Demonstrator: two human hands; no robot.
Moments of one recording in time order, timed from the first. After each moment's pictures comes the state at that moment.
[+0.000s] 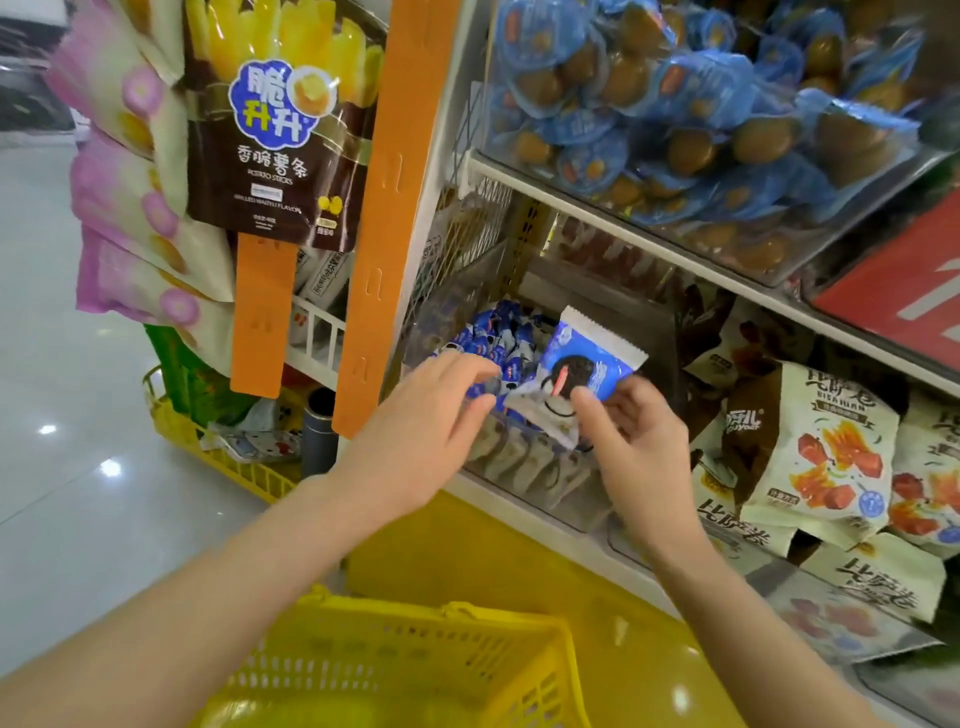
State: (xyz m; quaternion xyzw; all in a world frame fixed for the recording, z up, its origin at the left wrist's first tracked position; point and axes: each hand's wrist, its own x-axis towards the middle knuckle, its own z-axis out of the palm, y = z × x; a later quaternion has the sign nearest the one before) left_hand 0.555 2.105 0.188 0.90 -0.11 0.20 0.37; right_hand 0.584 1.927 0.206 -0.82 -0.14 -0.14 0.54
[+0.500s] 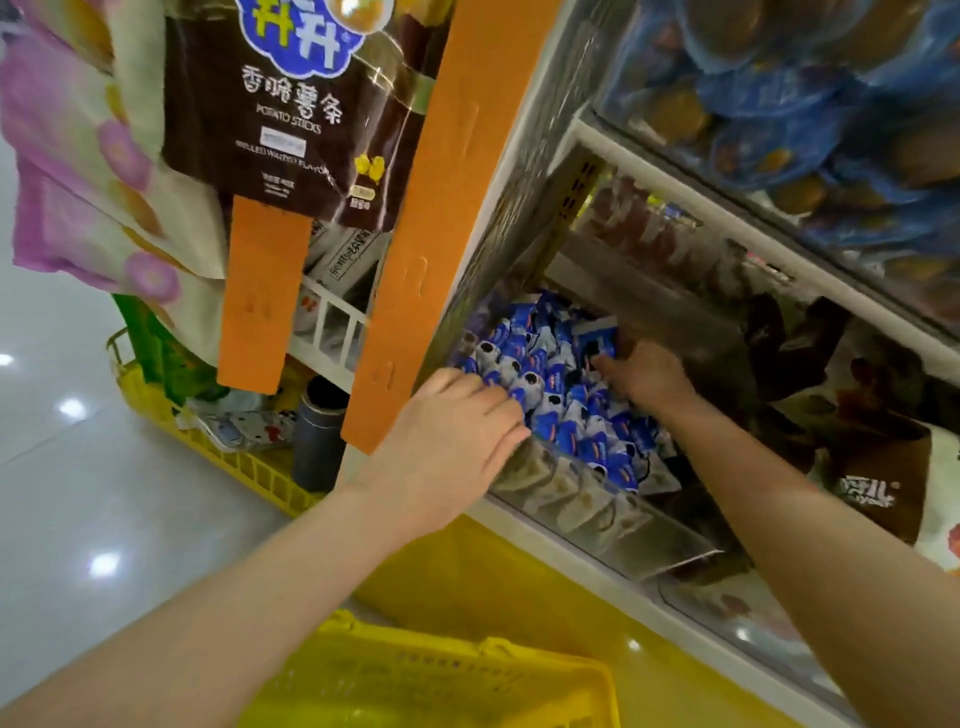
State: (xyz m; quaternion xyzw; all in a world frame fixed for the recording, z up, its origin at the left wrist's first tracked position) left_hand 0.609 2.136 0.149 0.94 -0.17 0.24 0.16; right_hand 0.760 1.953 0.192 -0.98 -0.02 -0.01 0.18
